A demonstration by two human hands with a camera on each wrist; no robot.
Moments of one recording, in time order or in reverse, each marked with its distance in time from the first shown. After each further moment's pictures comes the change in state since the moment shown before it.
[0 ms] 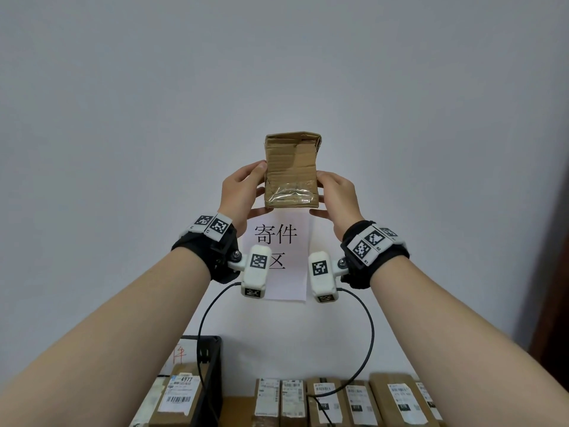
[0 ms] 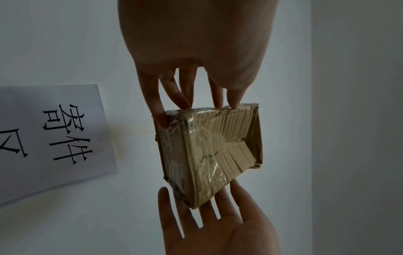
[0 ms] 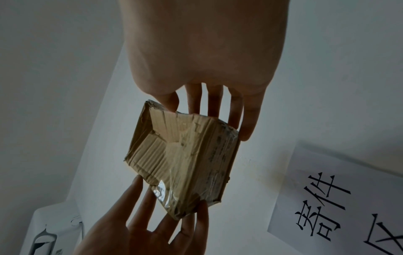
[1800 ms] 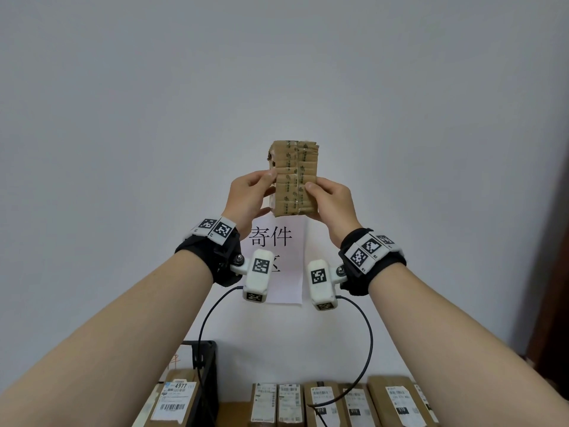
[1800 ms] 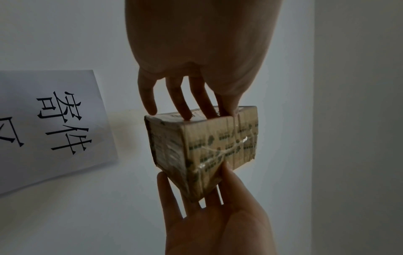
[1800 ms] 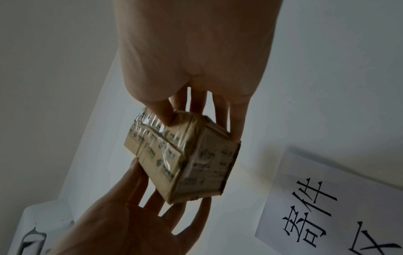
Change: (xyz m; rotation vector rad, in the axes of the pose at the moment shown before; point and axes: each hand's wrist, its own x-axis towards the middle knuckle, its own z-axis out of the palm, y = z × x) left_hand 0.017 -0.018 0.021 0.110 -0.085 0.065; right_hand 0.009 0.016 -0.010 0.015 -0.075 -0.103
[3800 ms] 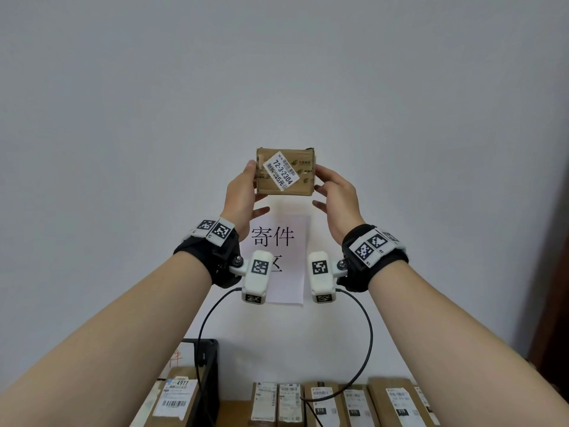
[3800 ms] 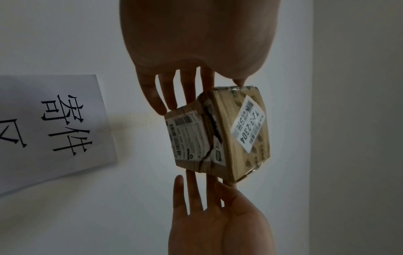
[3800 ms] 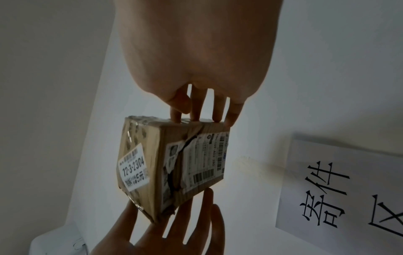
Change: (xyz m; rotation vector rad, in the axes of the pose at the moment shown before) left_hand -0.017 0.023 -0.002 -0.083 0.138 -0.150; right_hand 0.002 -0.007 0.001 0.070 0.076 0.035
